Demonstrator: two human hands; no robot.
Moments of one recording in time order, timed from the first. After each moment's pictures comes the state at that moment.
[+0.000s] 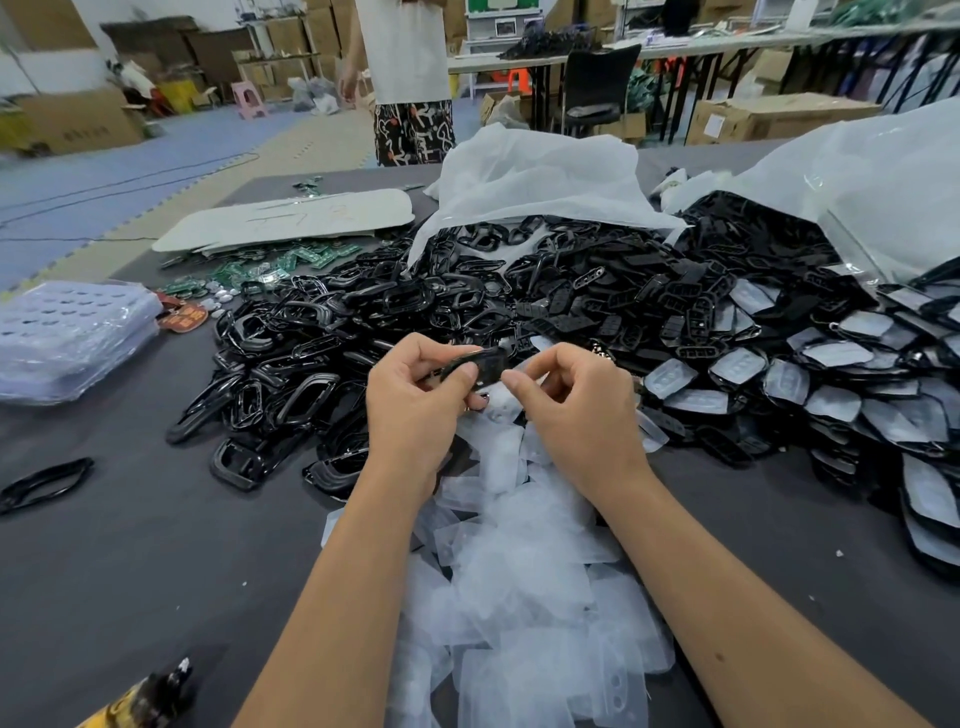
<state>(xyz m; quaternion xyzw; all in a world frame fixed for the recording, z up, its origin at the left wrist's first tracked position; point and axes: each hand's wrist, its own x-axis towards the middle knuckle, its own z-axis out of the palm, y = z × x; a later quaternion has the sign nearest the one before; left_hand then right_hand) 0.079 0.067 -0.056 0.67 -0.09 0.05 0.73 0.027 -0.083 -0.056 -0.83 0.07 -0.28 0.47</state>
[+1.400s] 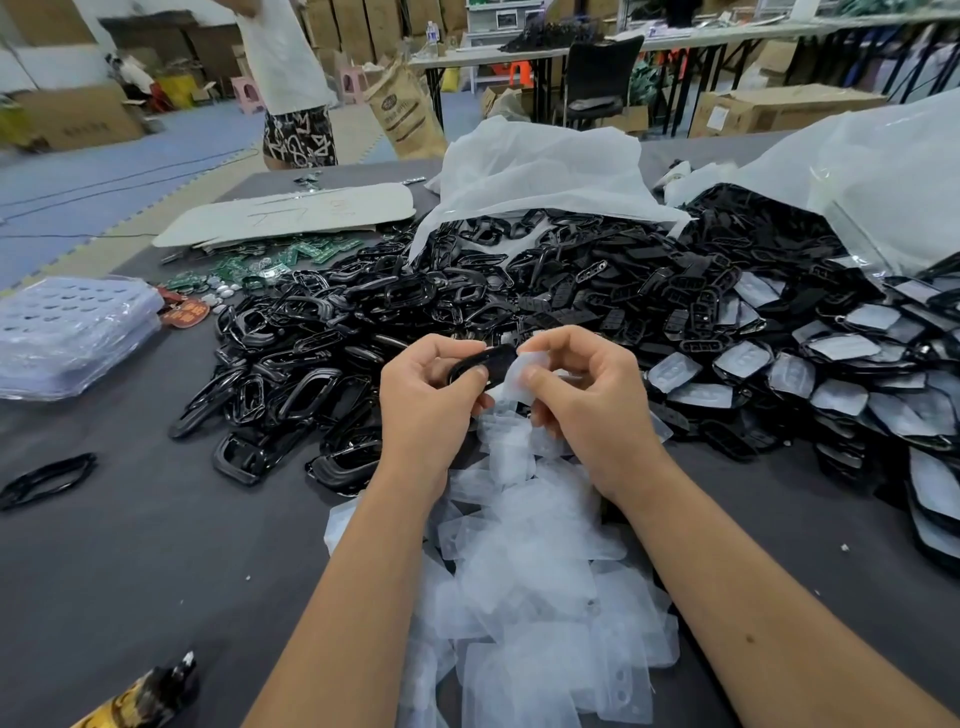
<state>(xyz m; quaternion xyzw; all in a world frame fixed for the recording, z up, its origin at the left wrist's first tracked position) 0.070 0.060 -0.051 0.68 -0.08 0.03 0.72 0.023 -0.085 -0.054 -0.69 0.01 -0.22 0.69</state>
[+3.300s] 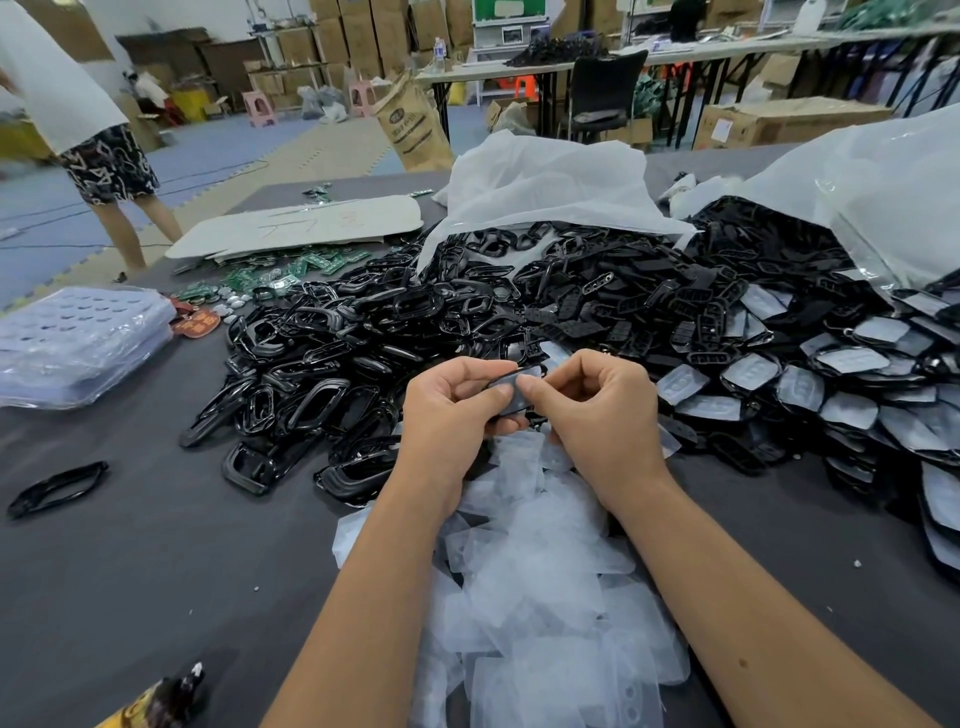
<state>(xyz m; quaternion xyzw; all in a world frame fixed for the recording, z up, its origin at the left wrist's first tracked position) 0.069 0.056 -0.055 0.63 -0.10 -0.07 0.77 0.027 -0.085 -0.058 -0.77 0.09 -0.30 0.56</state>
